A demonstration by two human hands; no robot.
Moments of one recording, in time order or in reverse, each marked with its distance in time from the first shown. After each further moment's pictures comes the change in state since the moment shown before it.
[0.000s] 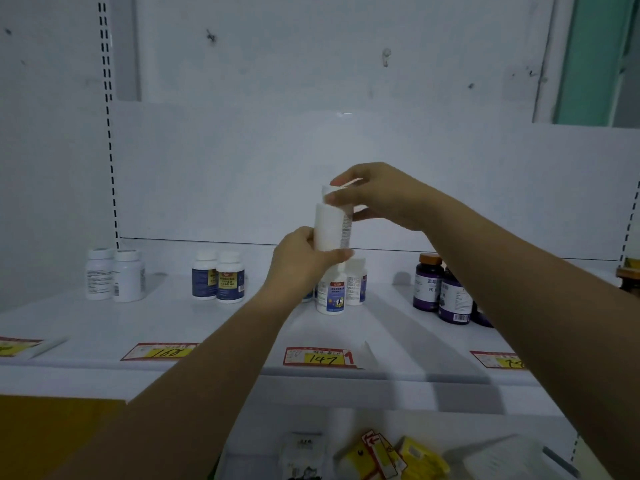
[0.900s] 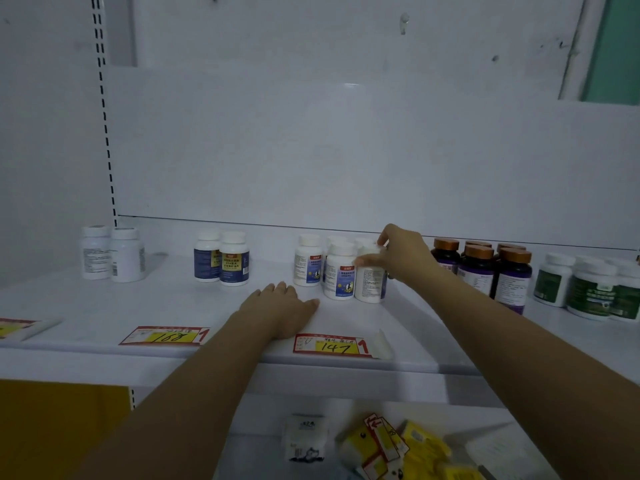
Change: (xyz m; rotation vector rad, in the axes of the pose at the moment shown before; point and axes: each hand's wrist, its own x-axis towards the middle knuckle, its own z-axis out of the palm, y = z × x) left_hand 0.014 -0.112 0.003 1.009 -0.485 -0.146; right_hand 0.002 0.111 0.041 -0.538 0.176 0.273
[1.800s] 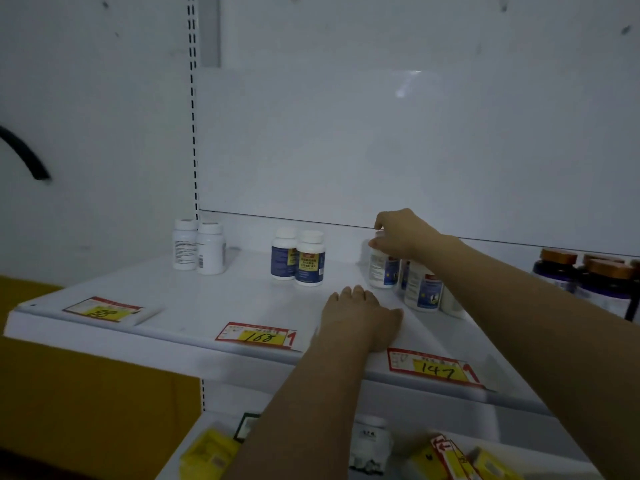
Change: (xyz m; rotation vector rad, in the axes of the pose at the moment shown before) left_hand -0.007 0.000 0.001 -0.126 0.043 0.015; right_hand 0.054 -0.097 0.053 -0.287 -0.134 -0.342
